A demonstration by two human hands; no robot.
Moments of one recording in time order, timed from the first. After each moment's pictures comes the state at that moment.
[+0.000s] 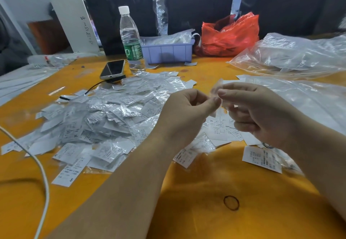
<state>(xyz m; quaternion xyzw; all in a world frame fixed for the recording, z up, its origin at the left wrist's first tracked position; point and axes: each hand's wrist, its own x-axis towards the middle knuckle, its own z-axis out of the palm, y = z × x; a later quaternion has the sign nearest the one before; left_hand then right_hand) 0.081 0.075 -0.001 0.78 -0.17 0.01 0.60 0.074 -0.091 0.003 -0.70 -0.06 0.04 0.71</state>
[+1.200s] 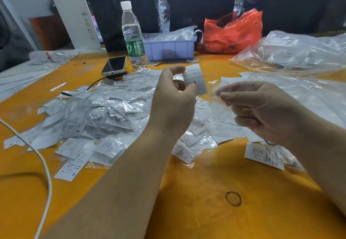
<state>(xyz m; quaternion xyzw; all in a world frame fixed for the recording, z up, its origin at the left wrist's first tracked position) 0.087 0.081 0.003 0.74 -0.10 0.12 0.66 0.071 -0.089 0.004 -0.68 -0.04 0.03 0.73</state>
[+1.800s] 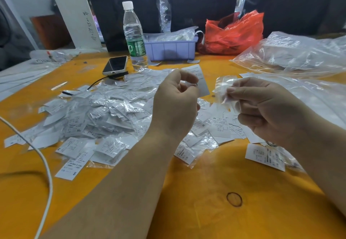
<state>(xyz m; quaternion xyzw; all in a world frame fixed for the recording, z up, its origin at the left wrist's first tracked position) 0.087 0.081 0.000 0.73 -0.11 0.13 0.66 0.071 -0.087 0.006 -0.62 -0.02 0.00 0.78</state>
